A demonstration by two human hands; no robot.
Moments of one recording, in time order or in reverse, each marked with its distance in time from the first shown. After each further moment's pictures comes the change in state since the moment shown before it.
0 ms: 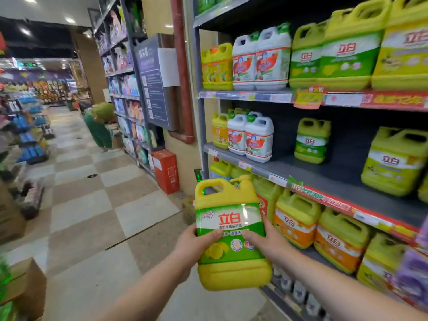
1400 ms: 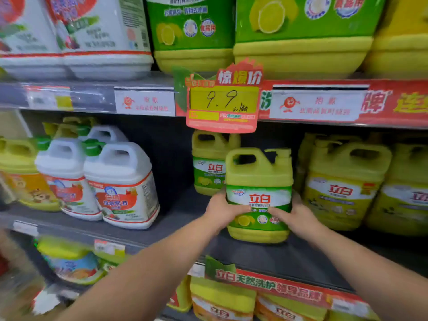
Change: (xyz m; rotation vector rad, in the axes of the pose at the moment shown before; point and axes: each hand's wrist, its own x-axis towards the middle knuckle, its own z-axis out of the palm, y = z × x) left_hand 0.494 0.087 0.389 0.339 -0.663 0.344; right_hand 0.298 0.084 -0.365 -0.320 0.856 0.189
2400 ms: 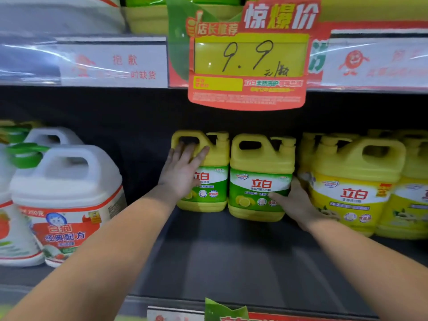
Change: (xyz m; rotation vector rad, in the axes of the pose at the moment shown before) left_hand 0.158 -0.025 -0.086 1.216 0.220 0.667; right_hand 0.089 0.023 0.022 0.067 0.306 0.016
